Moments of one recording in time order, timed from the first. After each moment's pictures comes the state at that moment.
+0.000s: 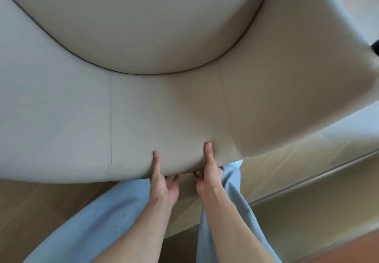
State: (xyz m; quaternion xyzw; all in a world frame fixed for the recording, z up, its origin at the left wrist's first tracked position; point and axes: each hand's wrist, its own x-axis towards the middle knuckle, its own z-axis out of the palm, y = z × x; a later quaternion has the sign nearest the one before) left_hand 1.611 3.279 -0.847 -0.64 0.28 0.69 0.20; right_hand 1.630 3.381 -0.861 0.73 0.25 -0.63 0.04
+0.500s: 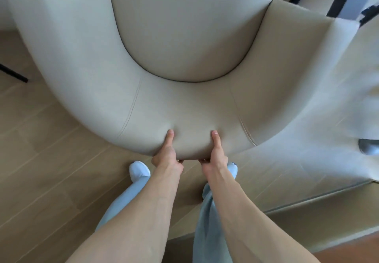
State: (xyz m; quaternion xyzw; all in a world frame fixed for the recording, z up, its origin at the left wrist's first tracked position) left_hand 1.507 3.279 -0.678 -0.67 0.37 0.62 0.17; right_hand 1.532 3.378 -0.687 0.70 0.29 -0.66 0.05
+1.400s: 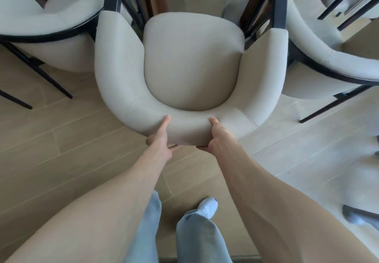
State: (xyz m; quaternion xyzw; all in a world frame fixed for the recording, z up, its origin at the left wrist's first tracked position) left_hand 1.391 3.328 -0.487 -0.60 0.40 0.68 0.13; right_hand 1.364 3.471 -0.511 0.62 0.45 -0.60 0.24
